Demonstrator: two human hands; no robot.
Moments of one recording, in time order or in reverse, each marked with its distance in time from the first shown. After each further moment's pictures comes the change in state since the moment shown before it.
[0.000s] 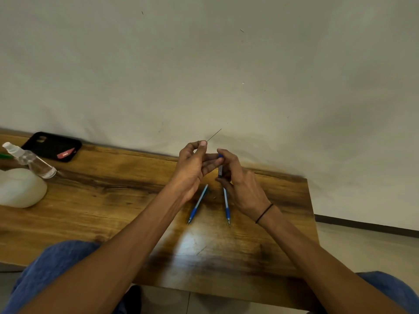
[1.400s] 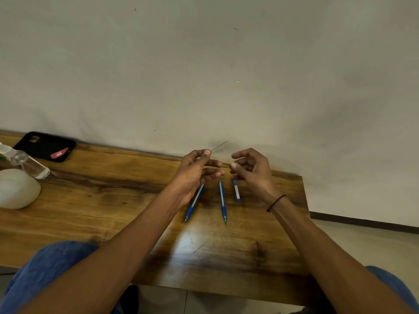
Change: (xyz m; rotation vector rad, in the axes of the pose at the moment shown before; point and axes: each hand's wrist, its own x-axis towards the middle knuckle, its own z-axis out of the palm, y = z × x) left_hand 0.000 -0.015 -0.006 0.156 -0.045 -0.112; right_hand 0.011 0.030 -0.025 0.574 0.133 0.538
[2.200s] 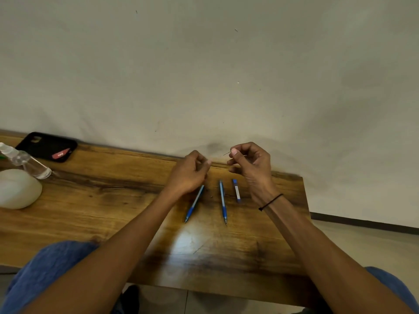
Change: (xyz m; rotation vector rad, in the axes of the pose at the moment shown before) left_hand 0.015 -0.004 -0.022 1.055 0.124 0.238; right_hand -0.007 -0.029 0.015 0.322 0.102 -0.019
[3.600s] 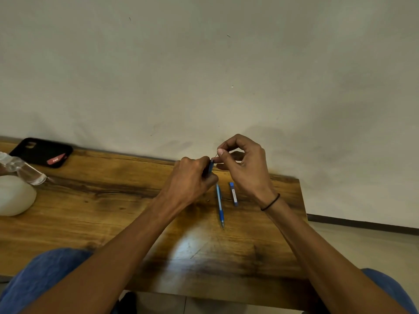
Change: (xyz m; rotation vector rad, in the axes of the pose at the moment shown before) left_hand -0.024 0.028 -0.005 0.382 0.159 0.406; right_hand -0.014 -0.043 0.011 -0.403 -0.121 -0.310
